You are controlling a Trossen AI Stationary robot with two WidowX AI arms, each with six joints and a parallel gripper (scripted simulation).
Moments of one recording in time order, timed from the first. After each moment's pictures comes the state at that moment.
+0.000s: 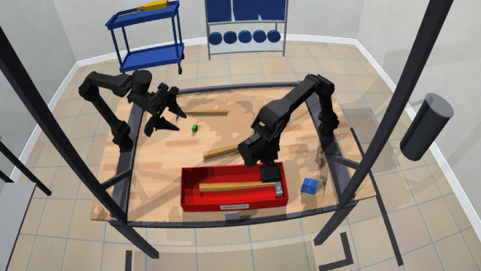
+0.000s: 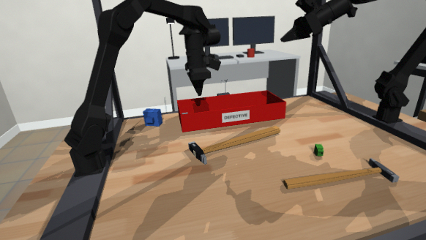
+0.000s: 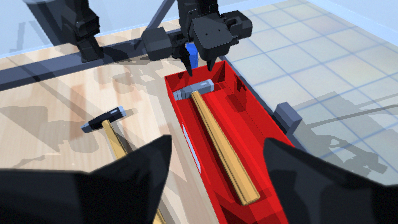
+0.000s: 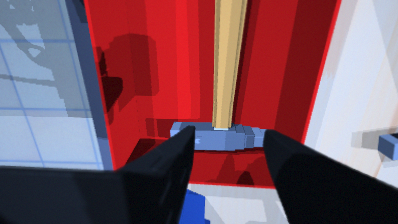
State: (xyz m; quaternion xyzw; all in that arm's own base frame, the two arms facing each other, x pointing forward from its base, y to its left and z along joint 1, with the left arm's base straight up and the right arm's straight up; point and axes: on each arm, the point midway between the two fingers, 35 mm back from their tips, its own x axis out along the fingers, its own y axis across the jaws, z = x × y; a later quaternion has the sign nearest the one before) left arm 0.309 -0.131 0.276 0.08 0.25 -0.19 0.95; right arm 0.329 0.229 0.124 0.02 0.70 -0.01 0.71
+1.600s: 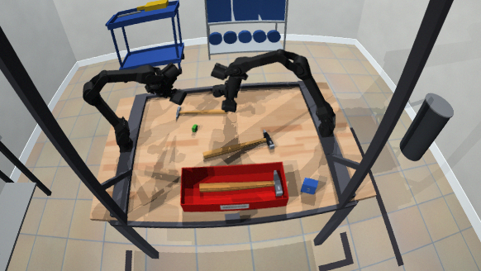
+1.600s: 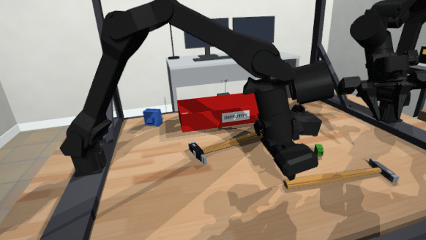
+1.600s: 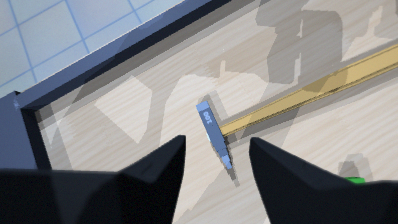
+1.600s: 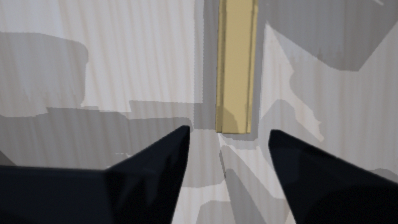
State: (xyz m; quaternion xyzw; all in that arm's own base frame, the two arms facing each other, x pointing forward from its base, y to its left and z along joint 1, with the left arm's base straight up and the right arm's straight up) left arm 0.235 0.168 0.136 -0.19 0.44 0.47 0.74; right arm 0.431 -0.180 0.047 0.04 0.61 -0.05 0.79
